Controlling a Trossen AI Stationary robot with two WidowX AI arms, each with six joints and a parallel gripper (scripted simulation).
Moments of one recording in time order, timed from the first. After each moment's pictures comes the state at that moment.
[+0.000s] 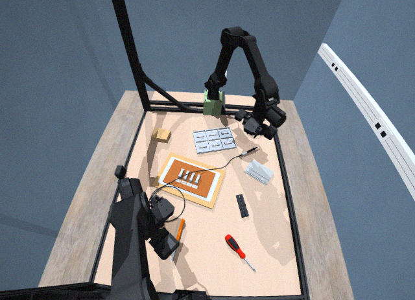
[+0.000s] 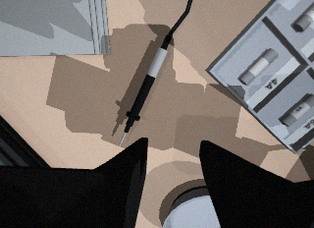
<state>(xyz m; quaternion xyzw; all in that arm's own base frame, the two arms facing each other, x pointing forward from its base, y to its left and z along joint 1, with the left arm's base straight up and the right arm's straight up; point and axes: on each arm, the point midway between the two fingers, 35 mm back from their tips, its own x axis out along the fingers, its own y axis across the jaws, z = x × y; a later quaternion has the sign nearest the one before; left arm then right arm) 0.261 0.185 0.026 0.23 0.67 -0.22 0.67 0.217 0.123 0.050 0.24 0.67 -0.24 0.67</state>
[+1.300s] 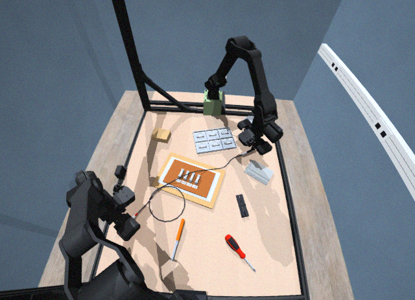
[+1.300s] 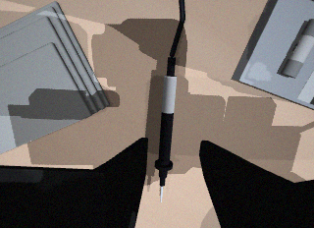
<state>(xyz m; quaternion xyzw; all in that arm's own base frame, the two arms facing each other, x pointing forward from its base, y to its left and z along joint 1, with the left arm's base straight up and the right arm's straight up) 0.289 0.188 -0.024 0.35 0.62 -0.35 0.62 0.251 0.255 0.021 0.21 0.68 -0.21 0.68</state>
